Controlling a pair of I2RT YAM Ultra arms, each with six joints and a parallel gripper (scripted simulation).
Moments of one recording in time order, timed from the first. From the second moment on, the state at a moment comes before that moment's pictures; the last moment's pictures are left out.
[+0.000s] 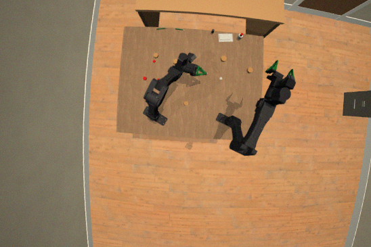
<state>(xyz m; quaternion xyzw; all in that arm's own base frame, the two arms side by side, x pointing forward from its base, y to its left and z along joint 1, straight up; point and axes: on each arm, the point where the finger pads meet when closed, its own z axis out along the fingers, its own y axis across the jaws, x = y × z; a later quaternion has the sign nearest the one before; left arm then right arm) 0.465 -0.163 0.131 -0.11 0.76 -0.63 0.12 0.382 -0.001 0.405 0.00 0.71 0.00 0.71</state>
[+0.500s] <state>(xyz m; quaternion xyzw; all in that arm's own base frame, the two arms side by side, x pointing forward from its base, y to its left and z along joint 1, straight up) 0.442 -0.228 0.153 -0.05 0.72 -0.70 0.04 0.382 -0.001 0.405 0.00 0.71 0.00 0.71</state>
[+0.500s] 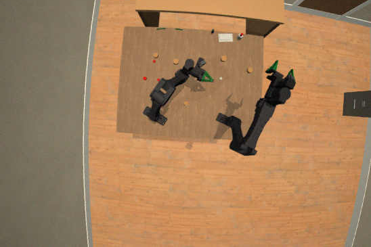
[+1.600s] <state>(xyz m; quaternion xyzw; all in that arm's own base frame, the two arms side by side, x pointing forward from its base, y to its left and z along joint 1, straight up) 0.431 -0.243 0.159 -0.02 0.71 -0.71 0.02 0.382 0.000 0.405 0.00 0.71 0.00 0.71</state>
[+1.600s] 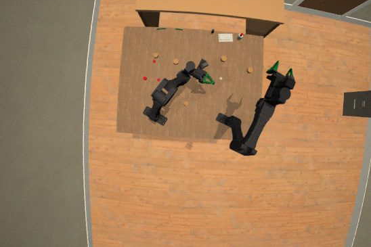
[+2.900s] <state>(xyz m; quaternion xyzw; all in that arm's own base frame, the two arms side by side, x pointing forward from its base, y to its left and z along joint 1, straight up) 0.434 -0.241 0.160 -0.02 0.71 -0.71 0.02 0.382 0.002 0.405 0.00 0.71 0.00 0.71</state>
